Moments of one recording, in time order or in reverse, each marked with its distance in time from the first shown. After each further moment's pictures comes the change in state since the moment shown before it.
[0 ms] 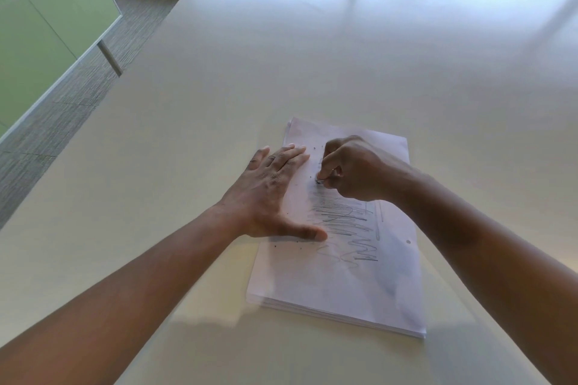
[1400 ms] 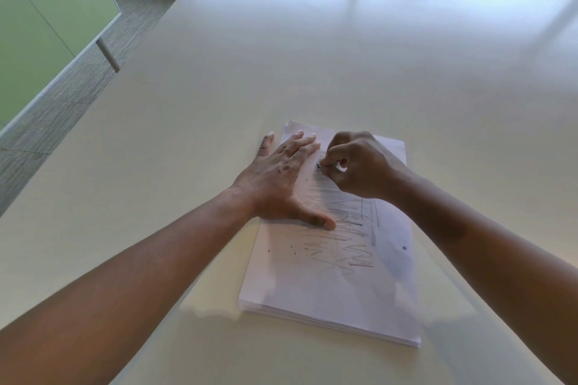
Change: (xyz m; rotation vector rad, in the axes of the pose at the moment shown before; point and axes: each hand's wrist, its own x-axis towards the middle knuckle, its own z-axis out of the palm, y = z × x) left_hand 0.040 0.004 -0.002 -0.003 -0.025 -0.005; right_hand 0.006 0.032 0.010 0.059 0.252 -0.048
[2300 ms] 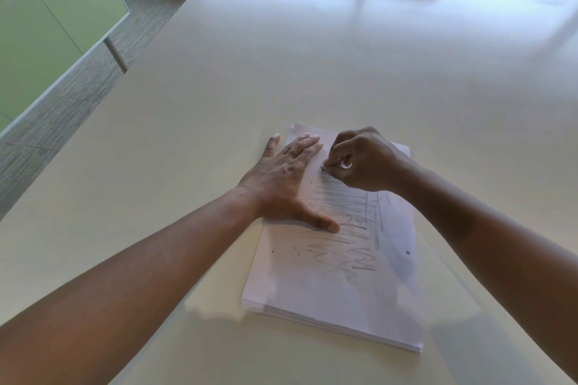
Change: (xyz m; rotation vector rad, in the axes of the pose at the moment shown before) left_hand 0.001 -0.001 0.001 -0.004 0.010 -0.020; right_hand 0.011 0.004 -0.009 0.040 -0.032 -0.042
